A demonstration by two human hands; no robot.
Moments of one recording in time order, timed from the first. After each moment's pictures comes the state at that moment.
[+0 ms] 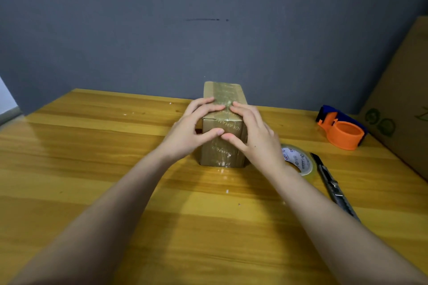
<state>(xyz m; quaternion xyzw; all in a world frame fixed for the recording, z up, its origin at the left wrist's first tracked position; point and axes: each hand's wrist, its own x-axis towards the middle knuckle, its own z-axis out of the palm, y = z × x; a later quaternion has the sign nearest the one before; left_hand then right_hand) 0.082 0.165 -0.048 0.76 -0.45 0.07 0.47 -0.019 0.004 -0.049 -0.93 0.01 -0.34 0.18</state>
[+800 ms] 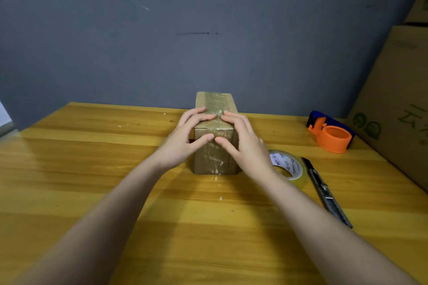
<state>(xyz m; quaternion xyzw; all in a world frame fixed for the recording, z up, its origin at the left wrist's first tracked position) 0.083 0.164 -0.046 0.75 -0.46 0.03 0.47 -0.022 0.007 -0.045 -0.91 0.02 -0.31 0.27</state>
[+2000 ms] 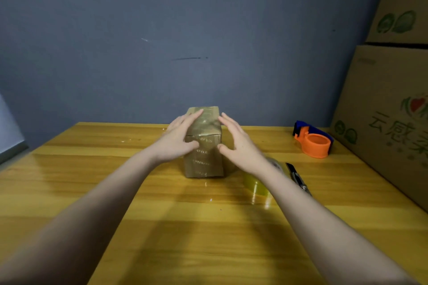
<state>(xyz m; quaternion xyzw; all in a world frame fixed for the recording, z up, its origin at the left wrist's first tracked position) 0.052 0.171 0.010 0.84 -0.42 -0.01 0.33 -0.046 -0.005 -0.014 -0.92 0.00 -0.22 0.33</state>
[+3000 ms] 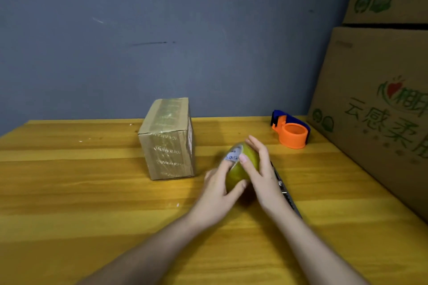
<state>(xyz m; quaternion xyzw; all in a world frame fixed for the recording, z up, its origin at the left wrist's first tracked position) -0.059 0.057 -0.088 0.74 -0.45 -0.01 0.49 -0.120 -0.059 -0.079 -0.77 0.11 -0.32 0.54</state>
